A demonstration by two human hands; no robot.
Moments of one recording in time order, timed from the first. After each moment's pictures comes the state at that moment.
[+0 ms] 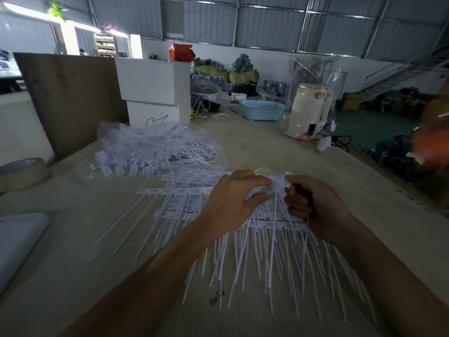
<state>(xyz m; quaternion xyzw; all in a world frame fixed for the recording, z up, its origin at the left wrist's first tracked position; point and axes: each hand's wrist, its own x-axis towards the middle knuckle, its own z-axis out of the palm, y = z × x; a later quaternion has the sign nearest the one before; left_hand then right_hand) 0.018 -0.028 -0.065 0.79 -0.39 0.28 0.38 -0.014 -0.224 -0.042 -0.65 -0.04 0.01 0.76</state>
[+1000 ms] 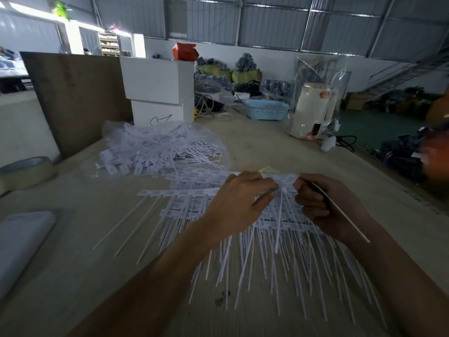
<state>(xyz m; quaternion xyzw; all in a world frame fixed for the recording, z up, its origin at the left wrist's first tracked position) 0.017 -0.027 -0.063 0.82 -0.40 0.28 0.31 -0.015 -0.228 -0.030 -0.54 0.00 0.10 0.84</state>
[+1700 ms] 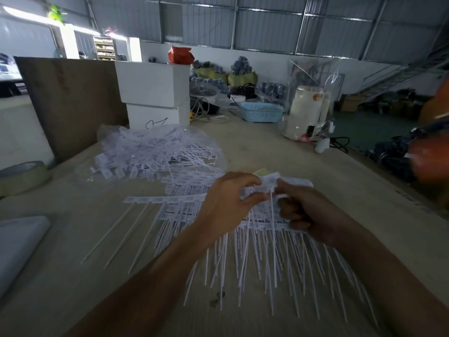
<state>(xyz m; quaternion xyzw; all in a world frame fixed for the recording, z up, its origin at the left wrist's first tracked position) 0.014 -0.024 -0.063 0.80 -0.32 0.27 0.42 -0.014 -0.222 -0.044 -0.70 -0.02 0.12 0.70</state>
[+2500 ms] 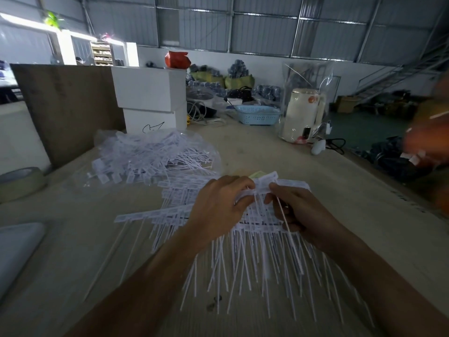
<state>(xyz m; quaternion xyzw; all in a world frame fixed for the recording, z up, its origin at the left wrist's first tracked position) 0.010 -0.017 -0.058 0.83 -0.34 0.32 0.30 -0.017 -0.216 -0.051 -0.73 -0.06 0.02 0.68</state>
